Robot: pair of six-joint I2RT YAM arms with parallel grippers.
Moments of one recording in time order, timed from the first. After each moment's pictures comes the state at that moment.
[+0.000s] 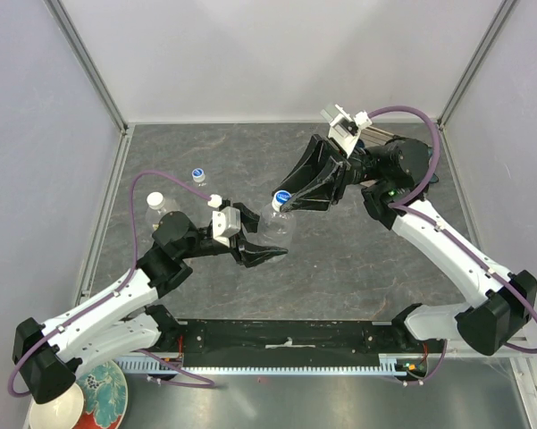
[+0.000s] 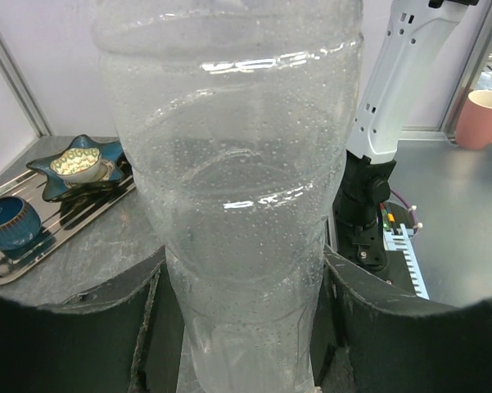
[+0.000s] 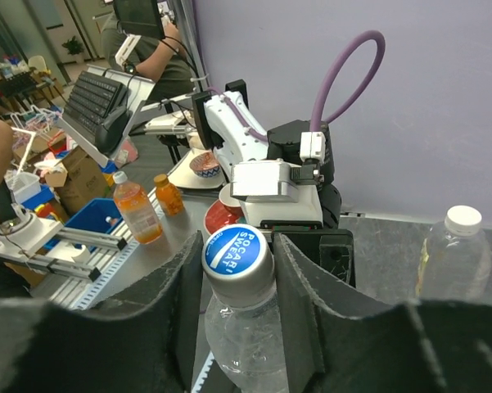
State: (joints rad) left arm -0.79 0.86 0.64 0.40 0.68 -0.04; right arm 0.59 1.31 1.27 0.74 -1.24 0.86
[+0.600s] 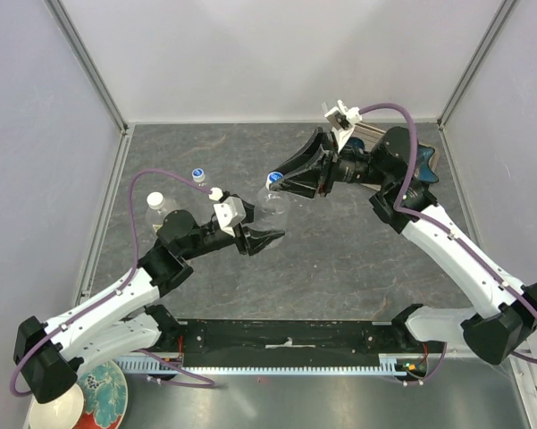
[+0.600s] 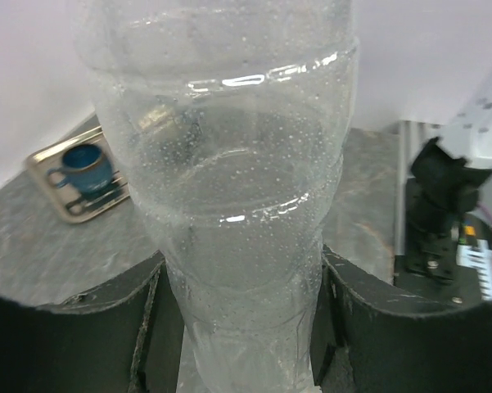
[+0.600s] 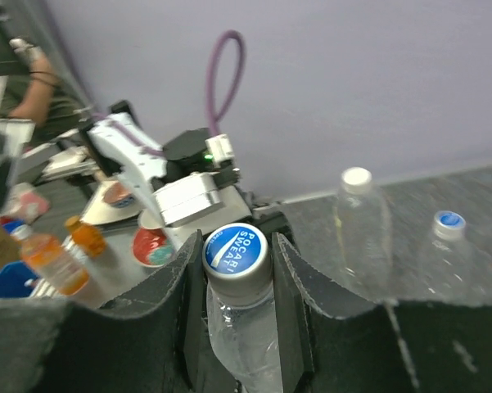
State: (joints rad) left arm -0.78 0.87 0.64 0.36 0.50 -0.01; right arm 0.59 1.26 1.29 0.33 -1.01 0.56
